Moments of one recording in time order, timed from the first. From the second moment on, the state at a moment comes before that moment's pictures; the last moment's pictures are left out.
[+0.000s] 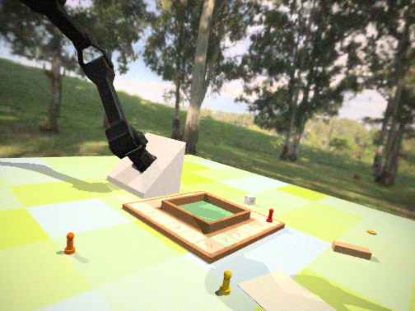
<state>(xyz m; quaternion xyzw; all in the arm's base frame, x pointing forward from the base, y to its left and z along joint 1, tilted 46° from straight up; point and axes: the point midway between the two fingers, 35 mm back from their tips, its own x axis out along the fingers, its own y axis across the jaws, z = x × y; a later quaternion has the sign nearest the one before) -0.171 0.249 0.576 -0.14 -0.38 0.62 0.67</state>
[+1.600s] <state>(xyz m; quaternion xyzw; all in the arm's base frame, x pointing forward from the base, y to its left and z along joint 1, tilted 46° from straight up) 0.334 0.070 0.621 0.60 -0.15 0.40 0.68</state>
